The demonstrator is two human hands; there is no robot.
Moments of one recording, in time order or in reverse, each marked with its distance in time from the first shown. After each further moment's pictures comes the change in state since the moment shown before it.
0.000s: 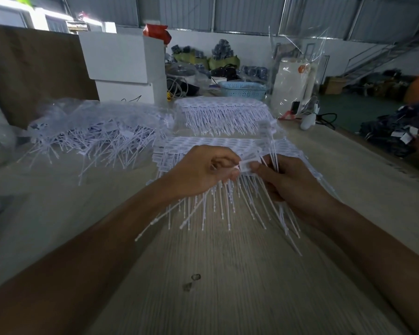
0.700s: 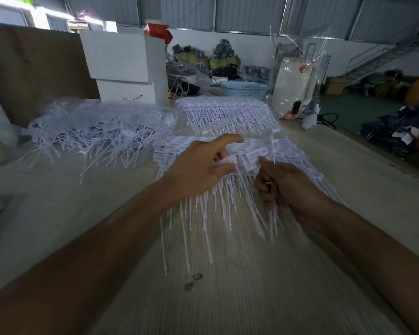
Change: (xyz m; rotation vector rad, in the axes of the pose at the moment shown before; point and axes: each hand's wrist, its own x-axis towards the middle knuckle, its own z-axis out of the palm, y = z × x) left_hand -0.001 -0.004 -0.001 0.170 0.132 0.034; right_hand -0.003 -0.005 0.009 0.234 -0.036 0.266
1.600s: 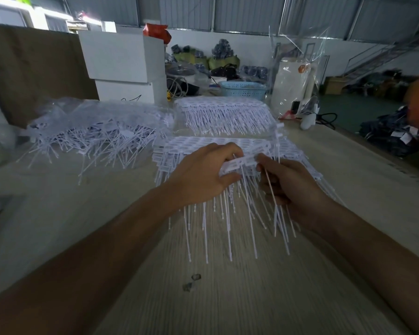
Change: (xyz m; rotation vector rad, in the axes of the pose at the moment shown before) left_hand -0.005 0.008 0.008 0.164 -0.096 -0.047; right_hand 0.007 0.005 -0.006 0.061 0.103 -0.047
